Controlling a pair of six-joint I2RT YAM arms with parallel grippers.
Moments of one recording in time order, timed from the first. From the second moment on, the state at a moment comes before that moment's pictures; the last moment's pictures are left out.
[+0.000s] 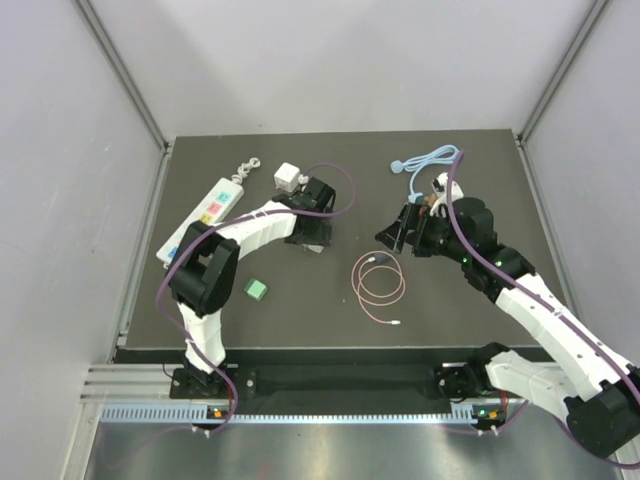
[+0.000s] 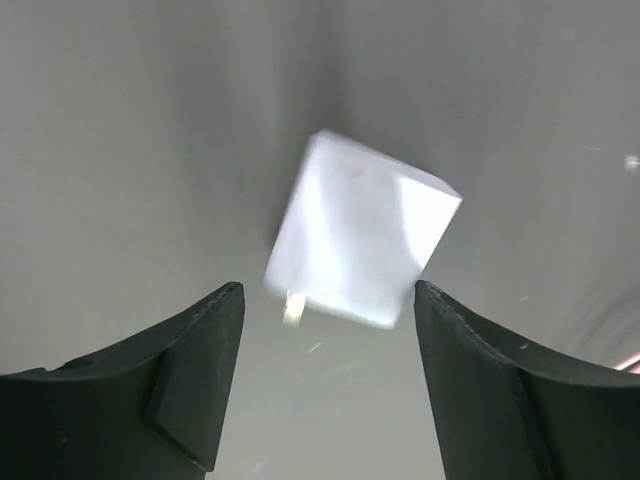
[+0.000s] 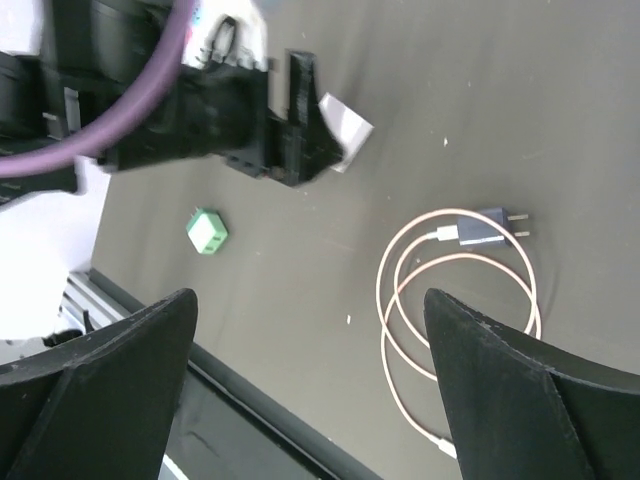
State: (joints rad) left arm -0.60 1.93 1.36 -0.52 -0.19 -0.46; right arm 0.48 0.96 0.85 -0.33 -0.20 0.59
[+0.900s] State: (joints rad) left arm -0.46 1.40 0.99 -0.91 -0.42 -1.21; right arm 0.48 0.92 0.78 -0.32 -0.26 0.58
